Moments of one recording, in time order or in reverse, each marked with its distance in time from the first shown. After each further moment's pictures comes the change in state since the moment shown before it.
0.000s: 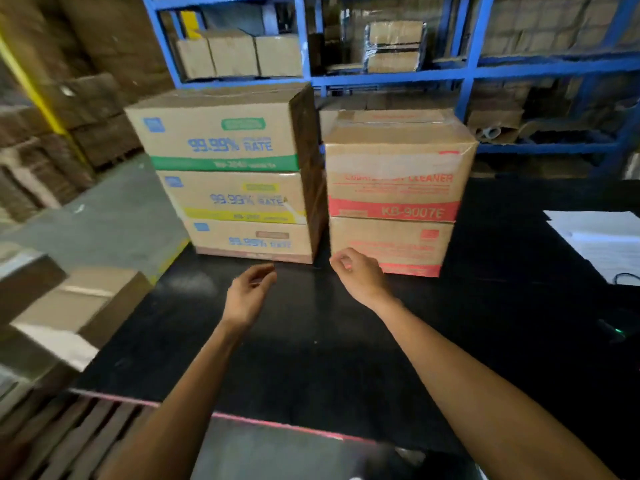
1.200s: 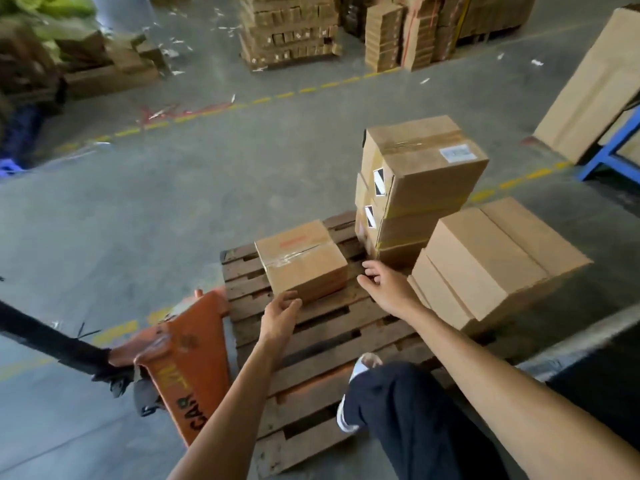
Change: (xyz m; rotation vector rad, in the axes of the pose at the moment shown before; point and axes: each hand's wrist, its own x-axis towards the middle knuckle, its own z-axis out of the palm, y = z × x) left_hand -0.186 -0.452 -0.730 -0.290 0.731 -0.803; right_hand -0.072 -0.485 0.826 -0.162 -1.070 -0.323
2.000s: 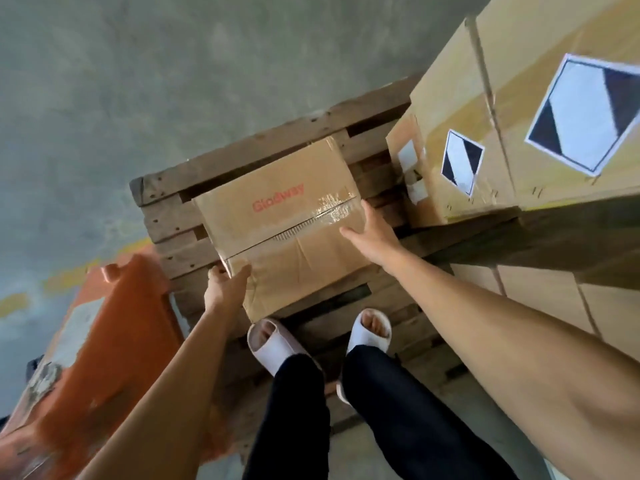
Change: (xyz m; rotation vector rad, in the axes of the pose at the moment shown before) left_hand 0.536 -0.155 -0.021 0.132 0.144 -0.676; right_hand 0.536 0.125 0.168 -0.056 -0.220 0.503
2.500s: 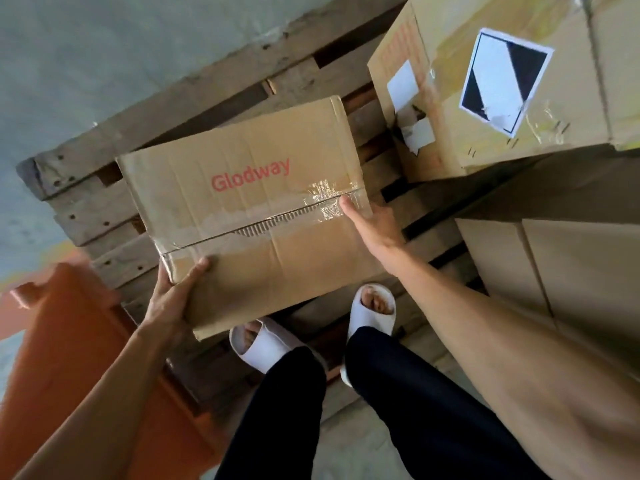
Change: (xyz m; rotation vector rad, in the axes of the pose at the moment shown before) left_hand 0.100 -0.041 0.018 -0.361 -0.253 -0.049; right_hand 0.070 0.089 0.071 0.370 0.186 0.301
